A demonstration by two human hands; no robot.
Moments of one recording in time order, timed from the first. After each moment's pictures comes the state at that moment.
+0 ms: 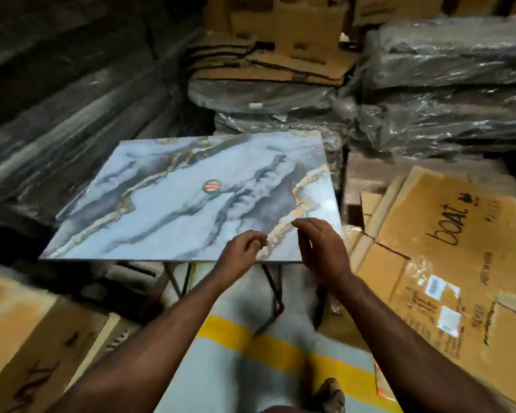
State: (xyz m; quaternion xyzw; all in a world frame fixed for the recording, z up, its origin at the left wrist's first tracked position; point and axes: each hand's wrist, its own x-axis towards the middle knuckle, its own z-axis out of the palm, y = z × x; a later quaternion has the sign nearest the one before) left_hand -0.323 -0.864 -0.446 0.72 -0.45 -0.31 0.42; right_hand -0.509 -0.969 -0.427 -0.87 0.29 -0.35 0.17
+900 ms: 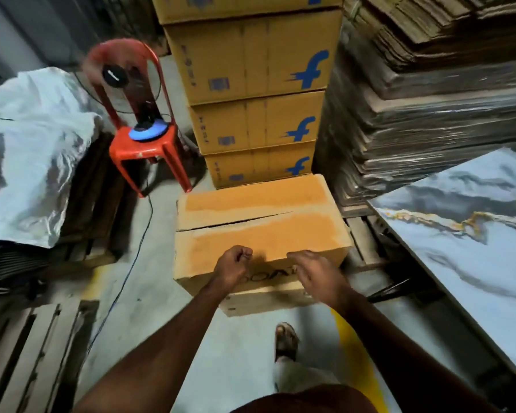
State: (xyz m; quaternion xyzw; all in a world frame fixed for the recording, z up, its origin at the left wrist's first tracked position) left_hand -0.055 -0.264 -0.498 0.84 0.16 -0.10 0.51; right_hand -0.050 -0.502 -0.469 -0.93 -0.24 0.08 0.27
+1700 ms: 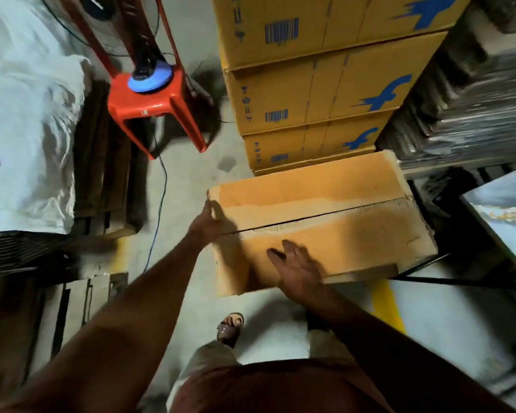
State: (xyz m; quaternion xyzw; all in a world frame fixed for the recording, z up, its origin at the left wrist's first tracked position) left_hand 0.100 -0.043 -0.536 0.87 0.28 -0.23 0.34; right_hand 0.026 -0.290 -0.547 -0.95 -0.22 0.24 0.05
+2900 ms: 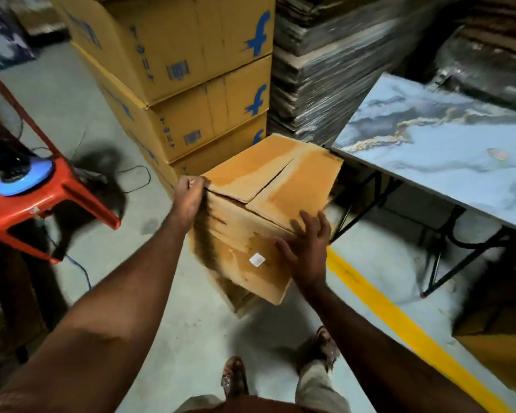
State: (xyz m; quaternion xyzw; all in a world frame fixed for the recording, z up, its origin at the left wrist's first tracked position) left_hand 0.123 -0.095 -0.442 0.81 0.07 -0.13 0.57; right_hand -0.097 -0.268 -0.483 -0.84 0.24 -0.25 0.42
